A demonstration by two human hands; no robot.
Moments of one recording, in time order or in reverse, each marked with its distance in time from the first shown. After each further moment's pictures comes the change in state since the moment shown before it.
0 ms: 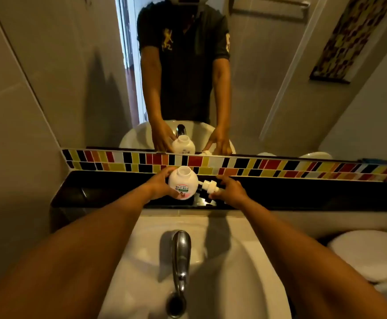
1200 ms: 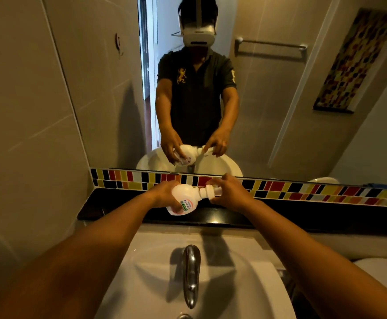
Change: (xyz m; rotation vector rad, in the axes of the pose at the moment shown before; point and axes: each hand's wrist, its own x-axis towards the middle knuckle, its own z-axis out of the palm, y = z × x) left_hand -0.055 0.038 -0.034 0.442 0.062 0.059; right_hand -0.063 -0.089 -0.050 -0.400 0.036 -0.426
